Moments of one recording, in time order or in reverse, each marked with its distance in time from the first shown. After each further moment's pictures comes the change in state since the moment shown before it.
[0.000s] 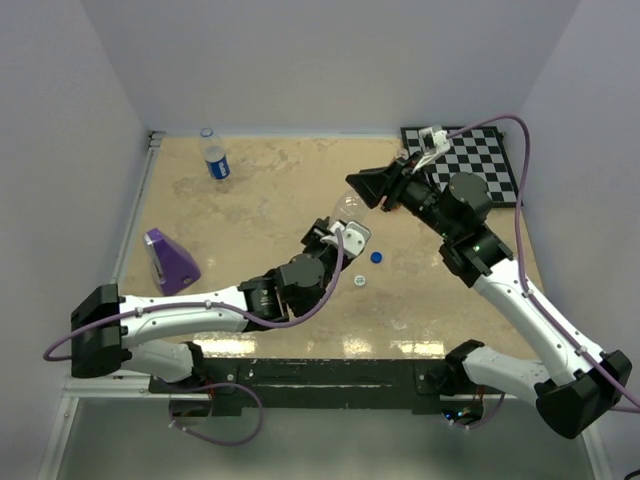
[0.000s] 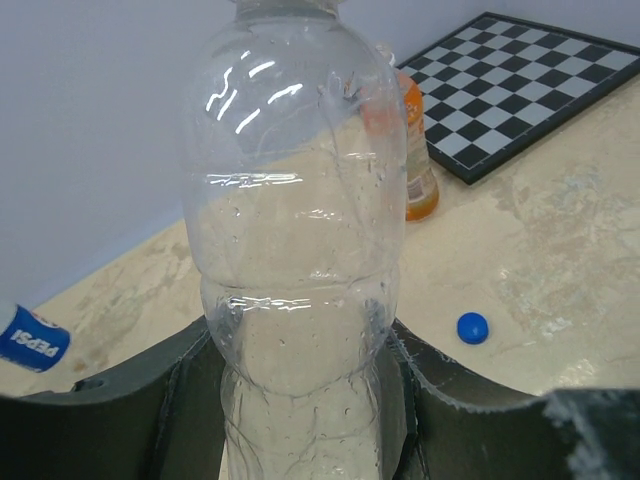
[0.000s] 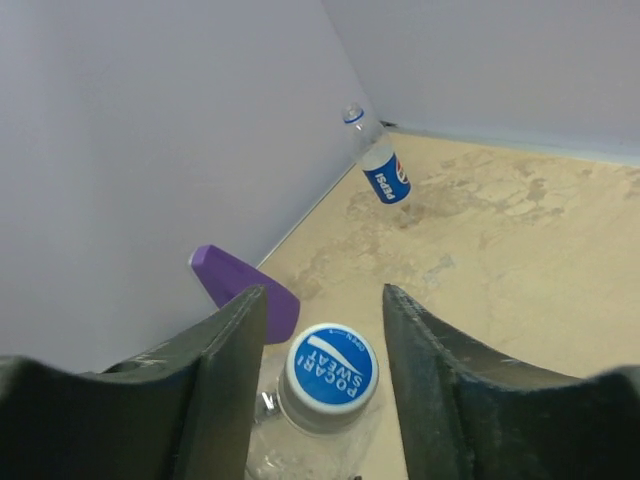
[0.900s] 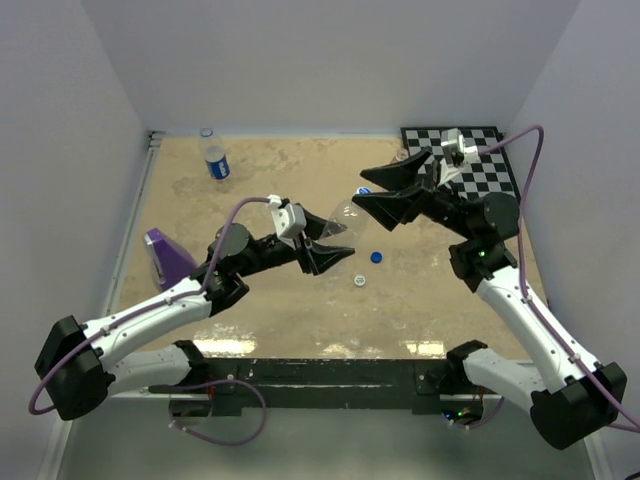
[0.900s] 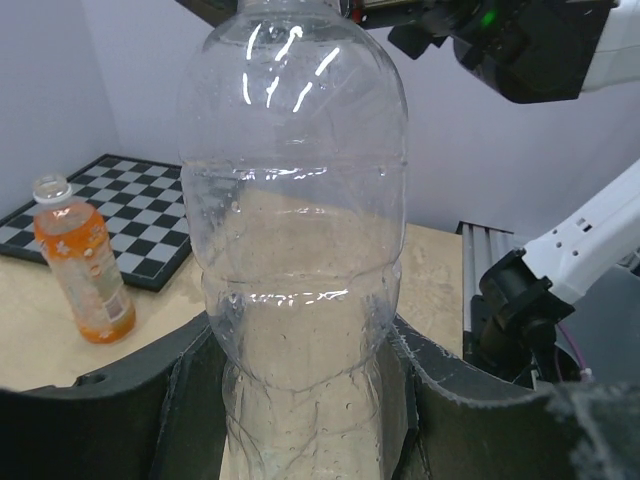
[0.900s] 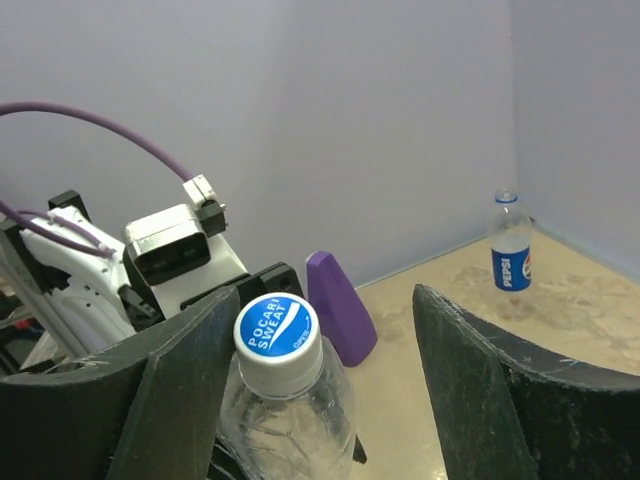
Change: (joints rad) left arm 0.435 -0.232 -0.200 0.188 1.274 -0.460; right arm -0.135 -0.051 -0.124 0.478 -0.476 0.116
